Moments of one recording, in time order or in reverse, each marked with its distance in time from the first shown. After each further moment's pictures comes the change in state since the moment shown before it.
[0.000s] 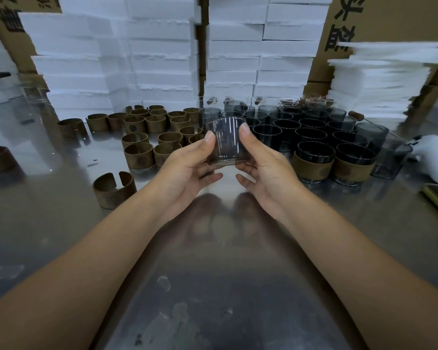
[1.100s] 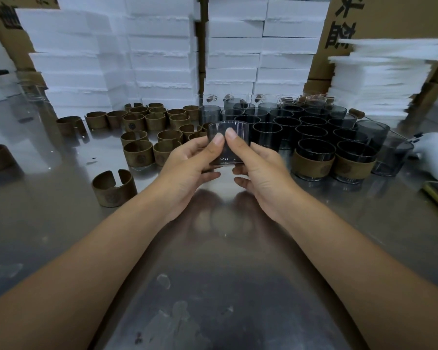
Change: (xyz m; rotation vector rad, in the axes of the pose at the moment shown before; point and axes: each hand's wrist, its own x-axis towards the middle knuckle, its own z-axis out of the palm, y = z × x) left_hand 0.000 -0.003 0.003 0.114 0.119 0.043; right_hand -0.004 0.001 0.008 -0.178 0.043 -0.011
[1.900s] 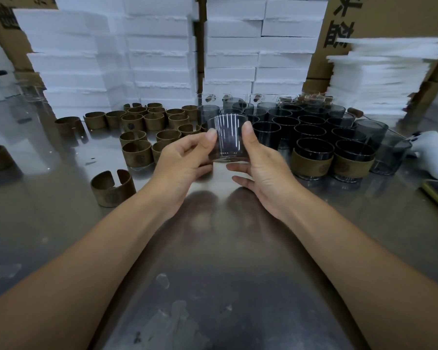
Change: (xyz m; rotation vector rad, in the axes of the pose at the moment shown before) left_hand 0.001 0.001 0.001 0.006 0.090 0.047; right_hand 0.009 0.007 -0.008 0.008 -0.036 -0.026
